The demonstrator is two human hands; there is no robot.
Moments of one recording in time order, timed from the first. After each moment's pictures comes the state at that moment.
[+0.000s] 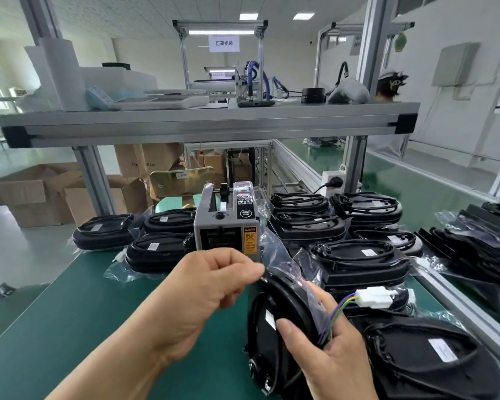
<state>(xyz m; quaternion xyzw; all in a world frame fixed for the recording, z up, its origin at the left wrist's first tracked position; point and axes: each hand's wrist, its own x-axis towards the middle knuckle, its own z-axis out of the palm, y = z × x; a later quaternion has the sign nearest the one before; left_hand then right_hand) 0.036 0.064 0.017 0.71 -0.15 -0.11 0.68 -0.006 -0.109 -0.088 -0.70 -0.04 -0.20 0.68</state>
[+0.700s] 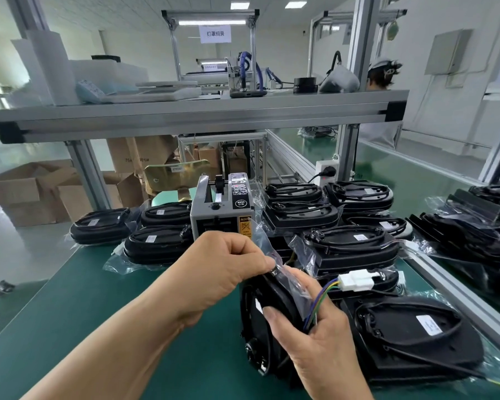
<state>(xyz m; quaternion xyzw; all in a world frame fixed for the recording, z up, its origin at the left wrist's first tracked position) 0.038 0.048 0.024 0.79 -0.17 -0.08 0.58 -0.013 -0.101 -0.088 -0.73 -0.05 -0.20 0.65</state>
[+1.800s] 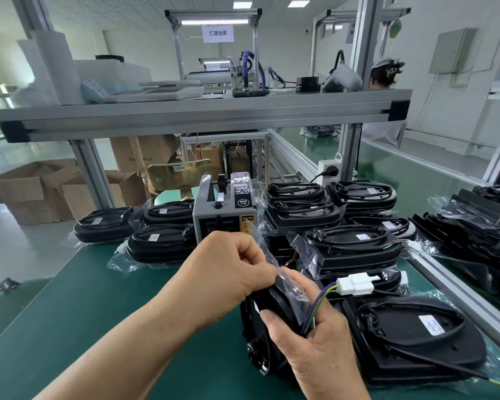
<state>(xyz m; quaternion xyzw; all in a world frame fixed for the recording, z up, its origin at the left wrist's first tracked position) 0.034 0.046 0.017 0.86 -0.18 -0.01 0.48 -0.020 -0.095 -0.084 -0.73 -0.05 -0.21 0.65</state>
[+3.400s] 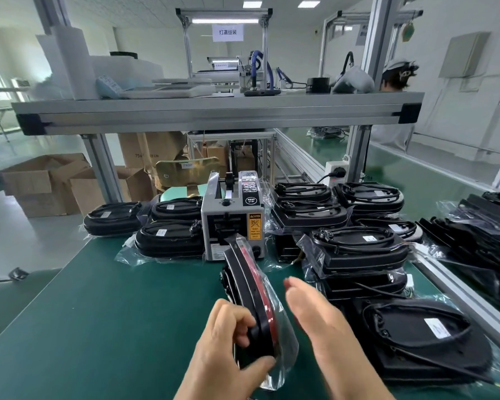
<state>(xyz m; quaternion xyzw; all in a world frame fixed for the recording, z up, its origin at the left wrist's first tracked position) -0.001 0.067 -0.109 0.81 -0.25 0.19 0.50 -0.017 -0.109 -0.079 -0.76 0.01 0.02 0.65</state>
